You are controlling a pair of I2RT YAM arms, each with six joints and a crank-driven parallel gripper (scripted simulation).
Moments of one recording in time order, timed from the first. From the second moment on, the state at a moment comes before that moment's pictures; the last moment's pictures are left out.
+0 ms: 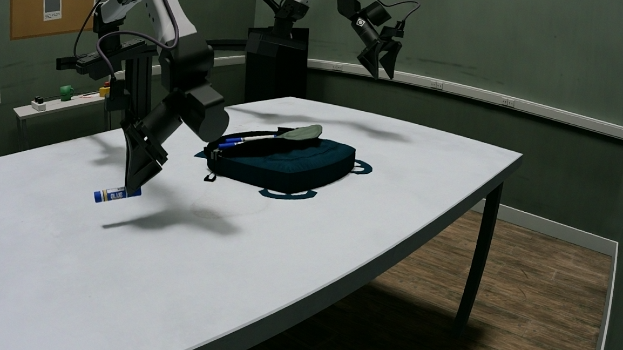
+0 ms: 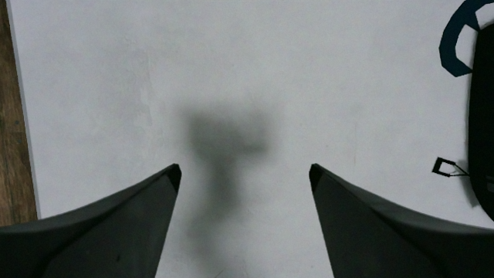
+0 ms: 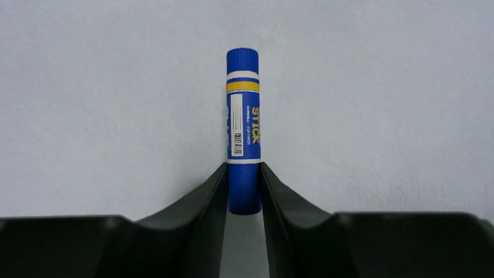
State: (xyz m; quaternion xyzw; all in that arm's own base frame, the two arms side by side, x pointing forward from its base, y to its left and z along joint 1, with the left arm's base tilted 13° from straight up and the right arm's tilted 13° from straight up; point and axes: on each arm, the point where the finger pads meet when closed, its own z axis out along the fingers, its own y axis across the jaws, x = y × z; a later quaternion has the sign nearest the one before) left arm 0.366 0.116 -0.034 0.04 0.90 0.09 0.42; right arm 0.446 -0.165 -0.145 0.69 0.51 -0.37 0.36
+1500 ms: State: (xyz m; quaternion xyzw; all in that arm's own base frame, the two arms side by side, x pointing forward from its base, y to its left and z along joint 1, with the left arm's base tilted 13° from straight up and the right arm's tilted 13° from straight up) left arm 0.366 0.116 -0.034 0.04 0.90 0.09 0.42; right arm 0.464 -0.178 -0.186 0.68 0.51 -0.37 0.37
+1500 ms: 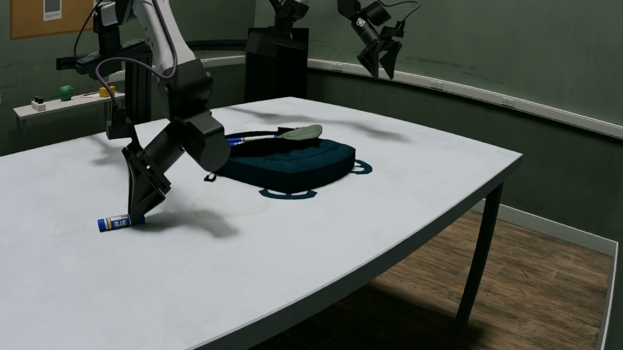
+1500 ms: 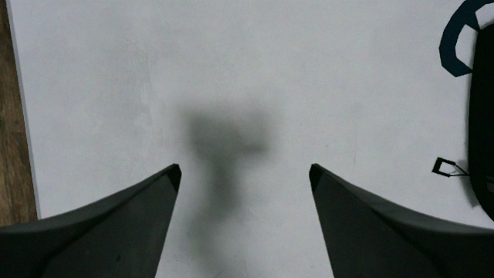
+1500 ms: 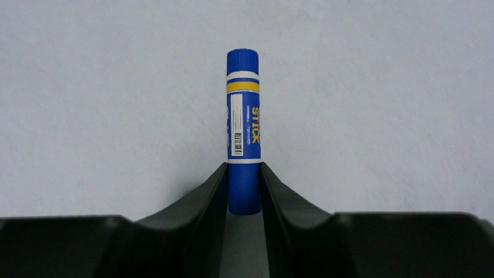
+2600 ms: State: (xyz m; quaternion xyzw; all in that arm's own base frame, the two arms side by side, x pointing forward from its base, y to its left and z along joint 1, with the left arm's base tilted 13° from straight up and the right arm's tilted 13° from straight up) left arm 0.366 0.116 -0.034 0.04 0.90 0.09 0.42; right arm 0.466 -0.177 -0.189 0.69 0.50 -0.36 0.37
